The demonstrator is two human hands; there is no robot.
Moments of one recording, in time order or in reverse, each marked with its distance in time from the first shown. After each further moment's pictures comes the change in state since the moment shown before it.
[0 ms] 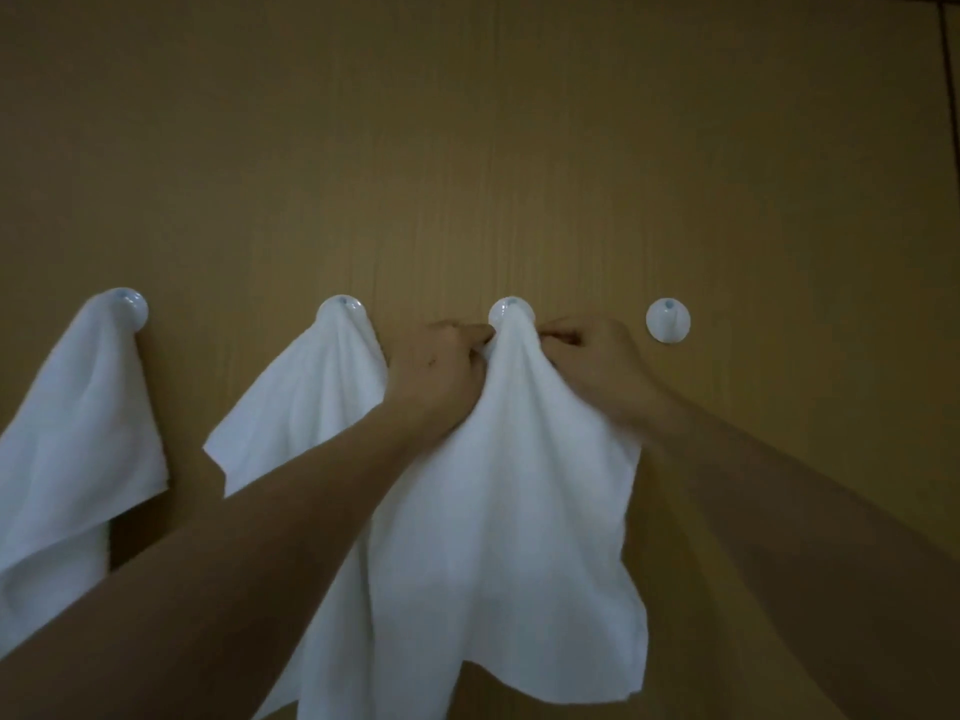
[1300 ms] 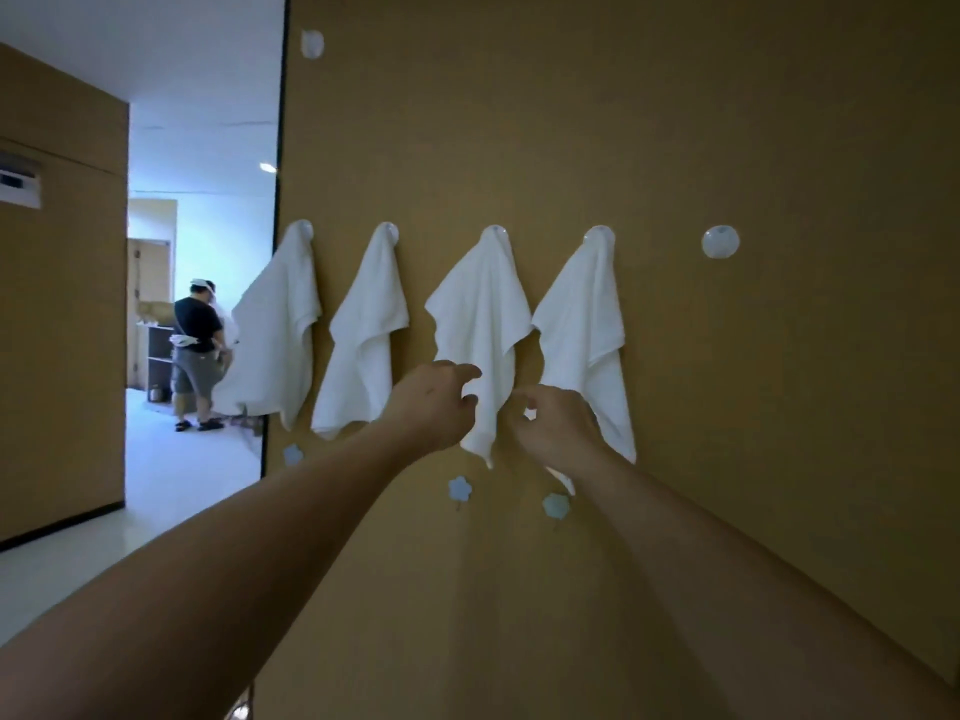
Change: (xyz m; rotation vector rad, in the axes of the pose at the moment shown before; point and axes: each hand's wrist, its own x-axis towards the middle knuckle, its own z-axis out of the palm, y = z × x) left_hand -0.235 0.126 -0.203 0.290 -0.409 -0.388; right_hand -0.266 -0.113 0.024 -0.063 -0.382 0.025
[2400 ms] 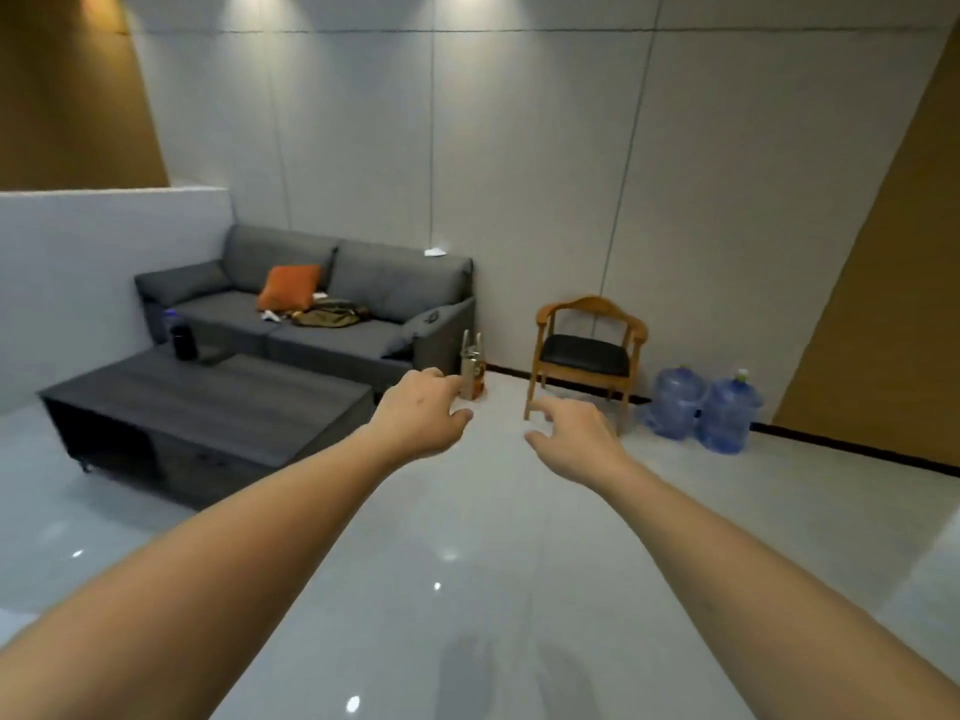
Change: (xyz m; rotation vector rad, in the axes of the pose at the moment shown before) left_hand -0.881 -0.199 -0.666 0.863 0.000 -1.429; right_hand -0.599 -0.880 0.234 0.587 -0.856 -1.167
